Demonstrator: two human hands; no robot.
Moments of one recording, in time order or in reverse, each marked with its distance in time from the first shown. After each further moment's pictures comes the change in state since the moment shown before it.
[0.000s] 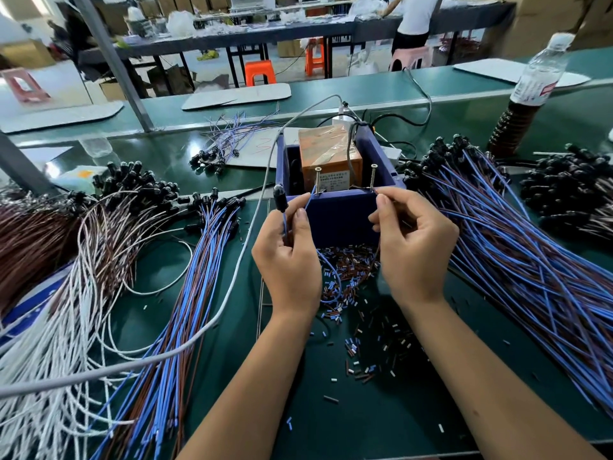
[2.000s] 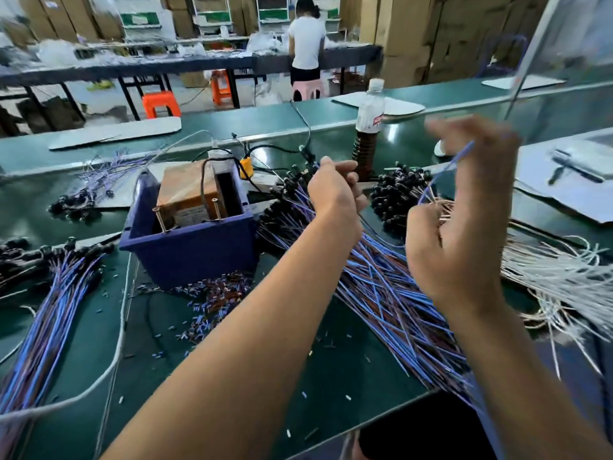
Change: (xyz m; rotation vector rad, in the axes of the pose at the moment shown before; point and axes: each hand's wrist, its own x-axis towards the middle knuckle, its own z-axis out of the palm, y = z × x) left_hand -0.039 0.090 0.239 -0.513 -0.418 -0.956; right_hand 0.051 -0.024 -0.218 -0.029 -0.156 -0.165
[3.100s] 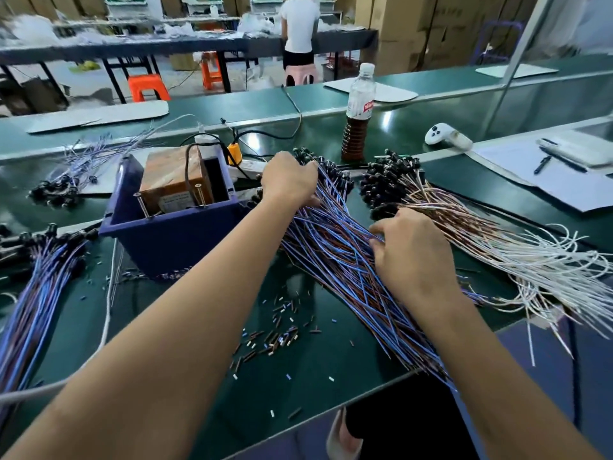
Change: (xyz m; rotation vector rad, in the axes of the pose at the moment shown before) left_hand 0.058 0.023 -0.045 1.228 0.105 0.347; right_hand -0.005 0.030 0.016 -1.014 -0.379 0.366
